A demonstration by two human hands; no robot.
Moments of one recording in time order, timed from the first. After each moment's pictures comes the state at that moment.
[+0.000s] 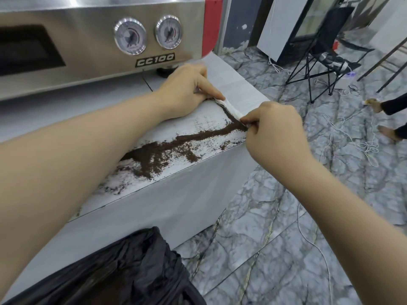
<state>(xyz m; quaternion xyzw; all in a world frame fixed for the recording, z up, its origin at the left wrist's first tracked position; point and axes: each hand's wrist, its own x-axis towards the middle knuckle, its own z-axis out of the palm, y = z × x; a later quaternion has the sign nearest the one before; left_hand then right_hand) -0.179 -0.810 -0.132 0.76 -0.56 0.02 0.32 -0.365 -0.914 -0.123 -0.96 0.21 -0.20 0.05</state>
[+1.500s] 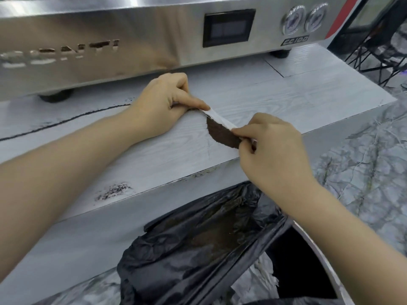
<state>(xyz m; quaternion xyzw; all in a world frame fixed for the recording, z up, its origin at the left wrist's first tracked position) -0.175 -0.473 -0.141 0.81 -0.51 0.06 0.28 -0.353 -0.625 -0.126 -0.96 0.10 -0.21 0.13</state>
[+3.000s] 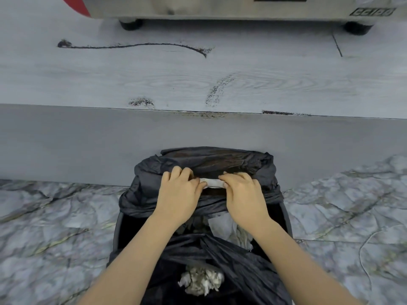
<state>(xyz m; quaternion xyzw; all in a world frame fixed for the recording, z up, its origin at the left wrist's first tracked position) -0.453 -0.459 -0.287 0.99 -0.13 -0.02 0.04 -0.462 -0.641 -0.265 -0.97 -0.07 0.06 0.23</state>
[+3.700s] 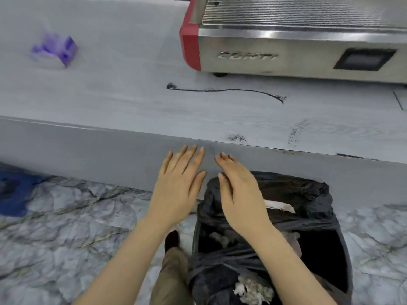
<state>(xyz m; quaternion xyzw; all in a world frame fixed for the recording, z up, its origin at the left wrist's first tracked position) -0.448 -0.286 -0.148 0.98 -0.10 0.06 0.18 -0.449 -0.458 -0.131 -0.91 -0.13 0.00 0.38</state>
